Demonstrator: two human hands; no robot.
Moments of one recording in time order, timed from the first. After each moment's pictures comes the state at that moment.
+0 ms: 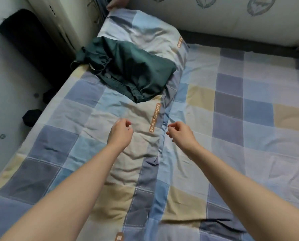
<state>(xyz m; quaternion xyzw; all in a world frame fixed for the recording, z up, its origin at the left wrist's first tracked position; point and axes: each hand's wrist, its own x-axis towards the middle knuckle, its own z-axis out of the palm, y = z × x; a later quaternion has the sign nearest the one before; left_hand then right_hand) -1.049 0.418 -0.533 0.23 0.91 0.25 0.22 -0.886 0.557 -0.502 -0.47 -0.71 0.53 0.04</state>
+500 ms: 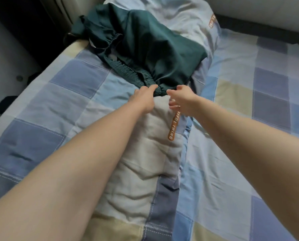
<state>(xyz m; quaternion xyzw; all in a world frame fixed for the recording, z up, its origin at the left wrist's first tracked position) -1.178 0.537 -0.635 0.38 0.89 0.11 0.22 -1.082 0.643 -0.623 -0.47 -0.63 0.62 0.02</state>
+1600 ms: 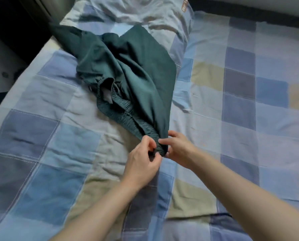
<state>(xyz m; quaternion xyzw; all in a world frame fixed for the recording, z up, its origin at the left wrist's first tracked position) -0.951 0.382 -0.606 0.34 0.81 0.41 0.24 -0.890 0.516 -0.611 -0.47 -0.36 0.80 0.00</state>
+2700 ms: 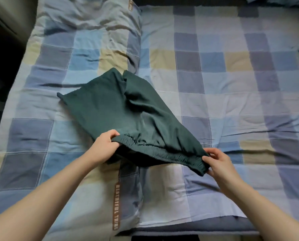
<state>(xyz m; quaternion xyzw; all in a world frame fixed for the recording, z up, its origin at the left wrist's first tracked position) -0.943 0.312 -0.490 0.33 0.81 0.23 0.42 -0.624 0.420 -0.468 -0.67 -0.39 0.62 0.15</state>
